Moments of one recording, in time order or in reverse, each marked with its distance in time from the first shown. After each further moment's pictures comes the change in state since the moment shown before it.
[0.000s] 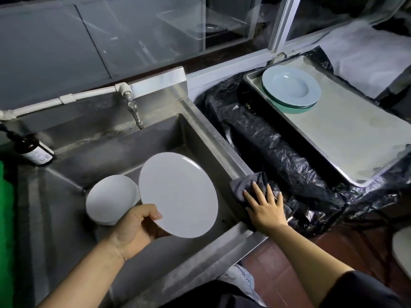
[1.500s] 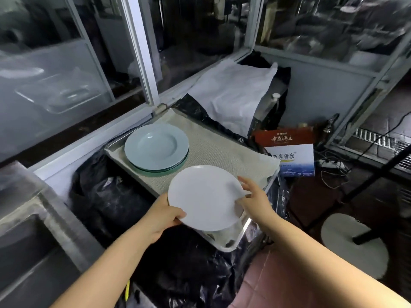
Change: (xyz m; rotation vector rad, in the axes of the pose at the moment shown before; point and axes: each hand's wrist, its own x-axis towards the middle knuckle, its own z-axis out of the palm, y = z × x) left_hand 0.257 -0.062 0.423 0.807 -0.182 0.031; right_hand 0.030 0.369 -0.145 1.393 0.367 0.406
